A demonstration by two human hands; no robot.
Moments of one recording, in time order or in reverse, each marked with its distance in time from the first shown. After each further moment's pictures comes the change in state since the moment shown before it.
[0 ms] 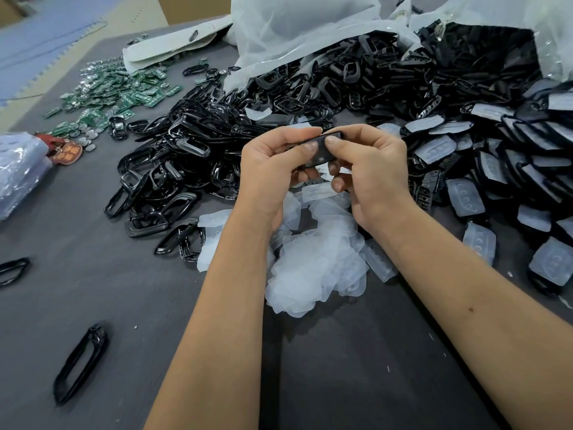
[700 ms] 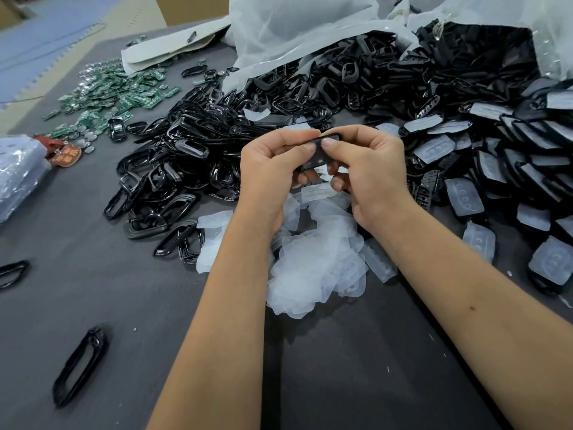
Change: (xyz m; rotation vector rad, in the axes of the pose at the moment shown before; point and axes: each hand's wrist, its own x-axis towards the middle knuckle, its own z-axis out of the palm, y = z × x) left_hand 0.001 -0.001 0.003 0.052 0.054 -0.011; right_hand 0.001 0.000 0.000 -0.042 -0.001 -0.002
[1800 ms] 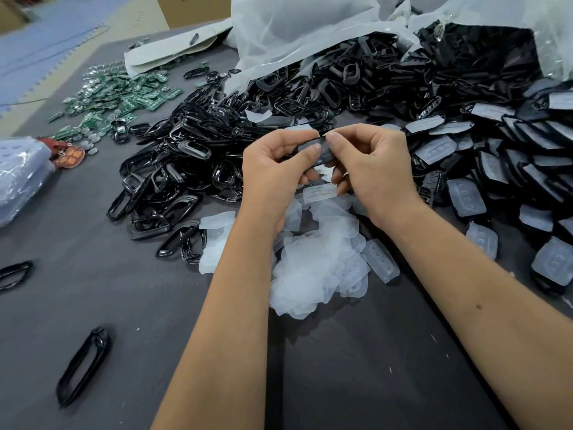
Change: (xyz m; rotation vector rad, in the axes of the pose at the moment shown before) left_hand 0.005 -0.009 -0.005 0.107 0.021 0.062; right_hand 0.005 0.001 -0.012 -0.306 -0.074 -0.177
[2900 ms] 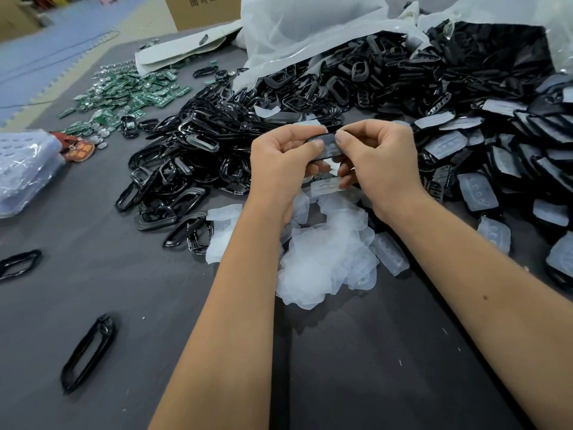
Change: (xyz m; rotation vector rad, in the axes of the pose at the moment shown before) left_hand -0.003 0.007 0.003 0.004 0.050 -0.059; right_hand 0.002 0.005 0.005 -0.058 0.060 0.027
